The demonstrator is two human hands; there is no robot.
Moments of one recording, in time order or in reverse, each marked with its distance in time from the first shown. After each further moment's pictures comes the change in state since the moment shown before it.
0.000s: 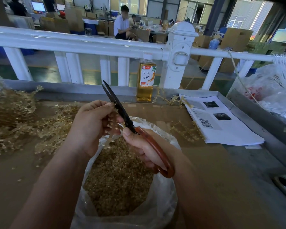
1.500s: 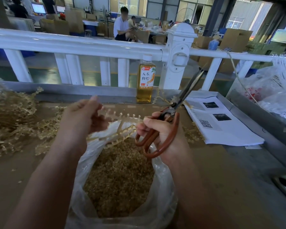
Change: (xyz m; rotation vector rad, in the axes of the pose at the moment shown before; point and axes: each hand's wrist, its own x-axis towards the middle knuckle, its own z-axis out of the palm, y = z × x) left_hand 0.009 -0.004 -0.022 0.096 0.219 0.005; right_hand 0.007 0.006 -0.010 1.091 0.389 -0.243
